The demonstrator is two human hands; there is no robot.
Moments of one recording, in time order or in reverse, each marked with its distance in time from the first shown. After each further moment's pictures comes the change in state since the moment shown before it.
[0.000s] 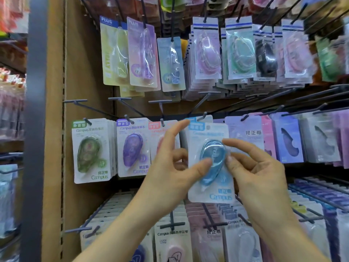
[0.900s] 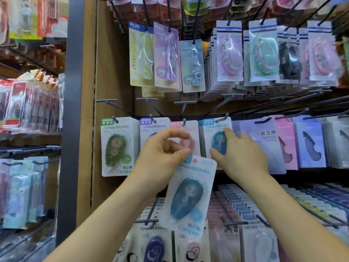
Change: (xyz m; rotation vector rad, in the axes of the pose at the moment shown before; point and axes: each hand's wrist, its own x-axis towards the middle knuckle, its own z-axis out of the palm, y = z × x) left_hand -0.003 0.021 -0.053 0.123 0.165 -0.128; right_hand 0.059 0.013 0.045 -1.414 -0.152 -0.017
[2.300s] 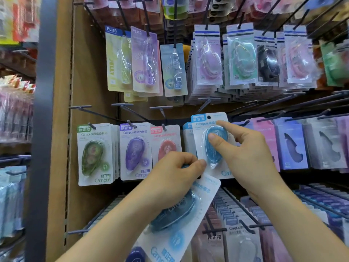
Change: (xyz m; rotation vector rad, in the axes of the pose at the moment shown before) left_hand 0.002 0.005 0.050 0.302 -0.246 -0.112; right_hand -0.019 0.027 -0.038 1.065 0.125 -0.066
